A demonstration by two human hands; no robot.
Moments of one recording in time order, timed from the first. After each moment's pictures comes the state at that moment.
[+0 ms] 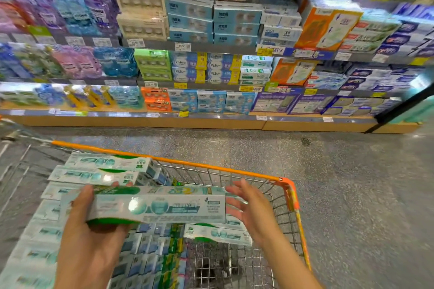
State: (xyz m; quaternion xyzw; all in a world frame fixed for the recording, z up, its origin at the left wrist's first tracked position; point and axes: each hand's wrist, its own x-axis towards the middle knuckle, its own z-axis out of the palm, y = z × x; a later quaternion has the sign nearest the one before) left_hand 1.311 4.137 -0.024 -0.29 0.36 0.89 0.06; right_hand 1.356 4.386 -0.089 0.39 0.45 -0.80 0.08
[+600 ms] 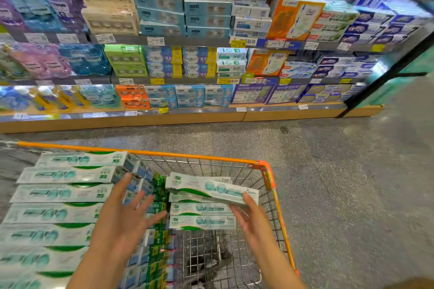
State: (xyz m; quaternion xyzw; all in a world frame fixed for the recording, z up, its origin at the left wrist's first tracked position) left_hand 1.323 4.189 -0.022 -0.35 0.36 0.83 0.24; right_hand 1.423 4.408 -0.146 0.48 0.24 -0.84 -0.08
